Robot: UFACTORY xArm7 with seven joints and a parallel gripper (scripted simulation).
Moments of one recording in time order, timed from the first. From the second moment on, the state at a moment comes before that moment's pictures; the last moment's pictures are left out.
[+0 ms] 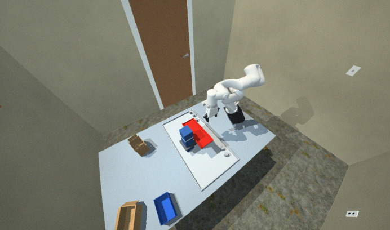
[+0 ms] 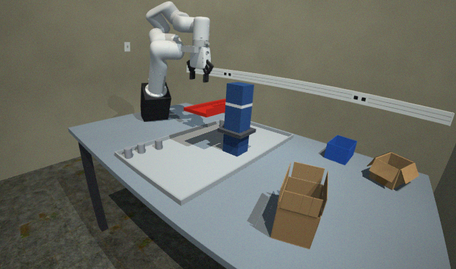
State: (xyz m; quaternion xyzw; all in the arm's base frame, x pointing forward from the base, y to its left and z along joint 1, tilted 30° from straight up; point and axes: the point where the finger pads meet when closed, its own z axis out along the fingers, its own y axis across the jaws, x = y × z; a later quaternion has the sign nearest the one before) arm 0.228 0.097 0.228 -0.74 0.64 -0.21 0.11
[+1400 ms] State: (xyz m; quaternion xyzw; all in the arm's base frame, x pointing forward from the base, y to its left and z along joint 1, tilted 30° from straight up) arm 0.066 0.137 0.203 -0.71 0.68 -0.16 -0.05
